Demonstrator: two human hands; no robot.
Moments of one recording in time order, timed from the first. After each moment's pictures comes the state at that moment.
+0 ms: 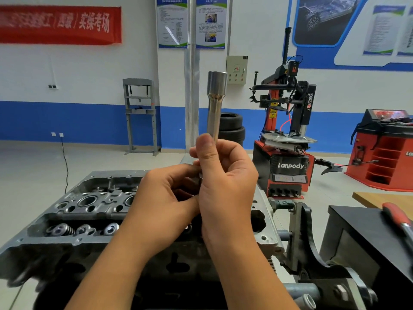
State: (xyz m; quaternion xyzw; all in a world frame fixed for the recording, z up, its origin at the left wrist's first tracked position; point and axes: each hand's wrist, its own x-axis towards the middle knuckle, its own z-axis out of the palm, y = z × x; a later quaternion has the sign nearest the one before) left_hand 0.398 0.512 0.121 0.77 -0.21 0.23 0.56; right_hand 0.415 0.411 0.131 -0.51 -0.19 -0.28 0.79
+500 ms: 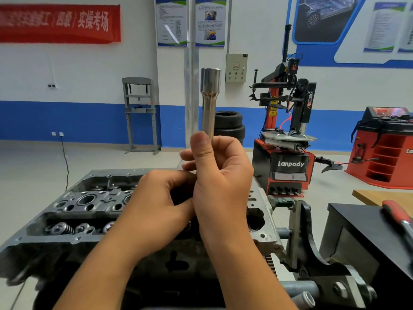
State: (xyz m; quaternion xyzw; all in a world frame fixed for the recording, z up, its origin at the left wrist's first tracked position) left_hand 0.396 0.523 0.122 0.82 -0.22 0.21 0.48; right_hand 0.412 0.413 0.133 -0.52 -0.22 -0.28 0.78
